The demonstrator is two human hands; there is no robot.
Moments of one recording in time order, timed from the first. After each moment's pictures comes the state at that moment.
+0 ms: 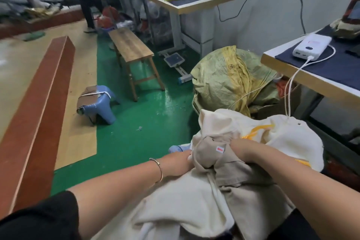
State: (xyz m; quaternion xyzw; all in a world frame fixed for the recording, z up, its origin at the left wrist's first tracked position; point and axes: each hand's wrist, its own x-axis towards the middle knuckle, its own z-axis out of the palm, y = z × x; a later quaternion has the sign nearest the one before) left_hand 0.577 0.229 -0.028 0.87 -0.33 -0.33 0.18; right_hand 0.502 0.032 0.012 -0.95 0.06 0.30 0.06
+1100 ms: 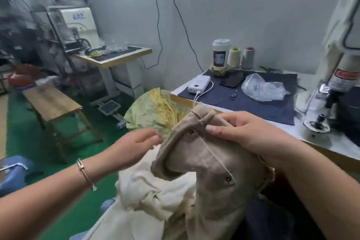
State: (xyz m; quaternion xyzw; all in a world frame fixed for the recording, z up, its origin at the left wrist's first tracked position) left_hand 0.533 0.128 0.147 0.81 -0.50 -0.19 0.25; right_hand 0.299 -0.030 0.199 -0.77 0.17 -0.10 0.61
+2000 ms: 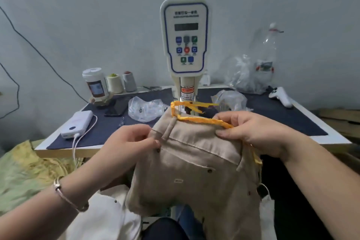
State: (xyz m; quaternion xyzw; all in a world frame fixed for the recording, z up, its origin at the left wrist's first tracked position) left_hand 0.373 -0.051 0.206 0.59 -0.65 -0.33 0.35; right_hand 0.092 -0.115 0.207 -0.68 0.33 -0.26 0.60
